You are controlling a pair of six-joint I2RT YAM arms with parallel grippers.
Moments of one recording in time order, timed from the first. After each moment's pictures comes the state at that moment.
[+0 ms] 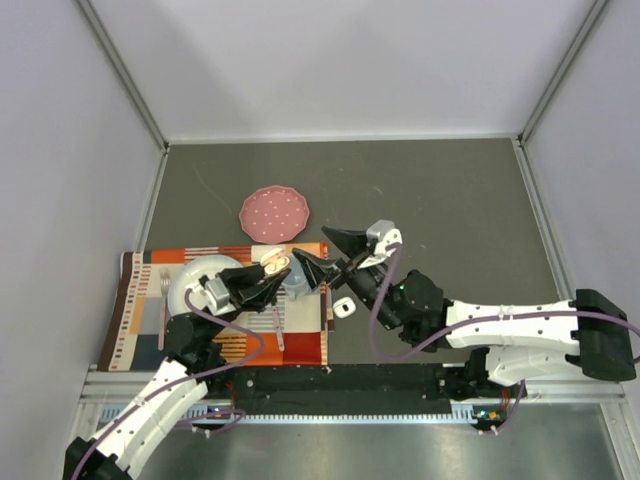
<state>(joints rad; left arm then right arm) -0.51 0.33 0.03 0.86 0.42 -0.16 1.35 1.20 0.71 0.93 0.52 0.06</state>
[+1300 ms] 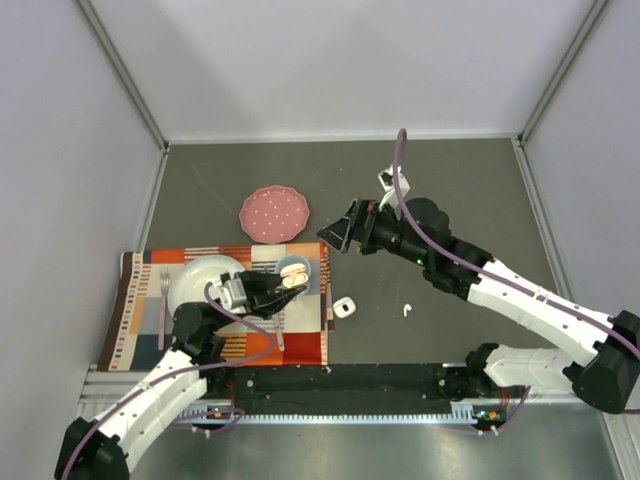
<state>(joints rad) -0.51 0.49 0.06 0.91 0.69 -0.17 0.86 1.14 0.98 -0.05 -0.06 0.75</state>
